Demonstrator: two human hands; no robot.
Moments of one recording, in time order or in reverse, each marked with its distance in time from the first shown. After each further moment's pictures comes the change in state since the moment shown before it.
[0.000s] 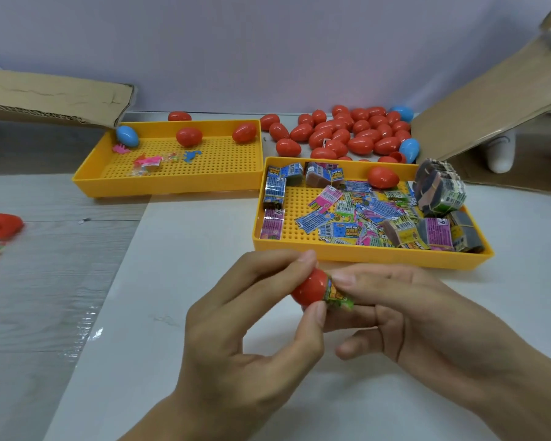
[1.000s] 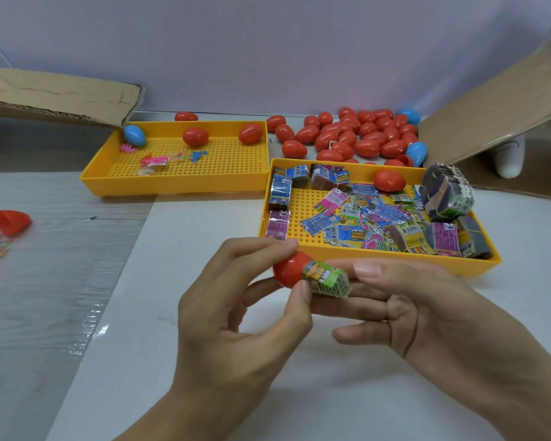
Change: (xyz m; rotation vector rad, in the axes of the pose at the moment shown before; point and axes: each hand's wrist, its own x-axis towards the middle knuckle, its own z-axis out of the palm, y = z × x) left_hand 0.003 -0.004 -0.003 -0.102 0.103 -0.149; right_hand -0.002 -0.006 0.001 0.020 0.013 -0.085
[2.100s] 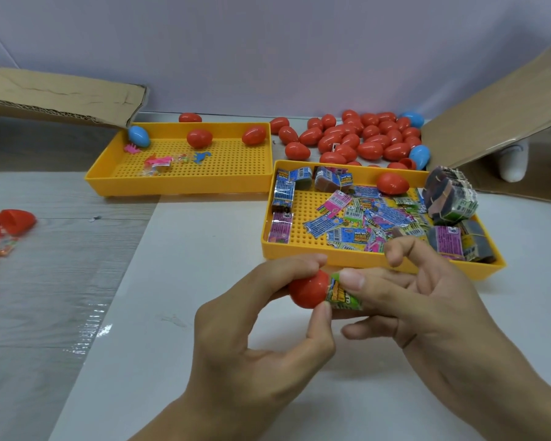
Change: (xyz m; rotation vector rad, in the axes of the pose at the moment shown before) left_hand -0.006 0.001 0.005 0.093 -0.041 0.098; right_hand 0.003 0.013 0.006 -0.096 0.296 -0.284
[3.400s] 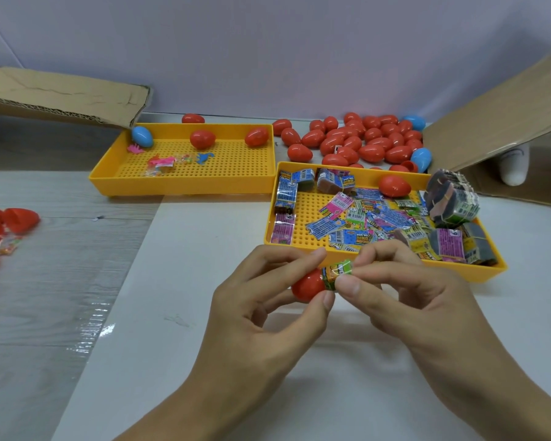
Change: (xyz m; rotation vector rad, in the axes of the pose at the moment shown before) left_hand 0.006 -0.006 -0.002 -0.265 -0.108 -0.308; right_hand 0.002 0.009 -0.006 -0.417 -0.060 -0.238
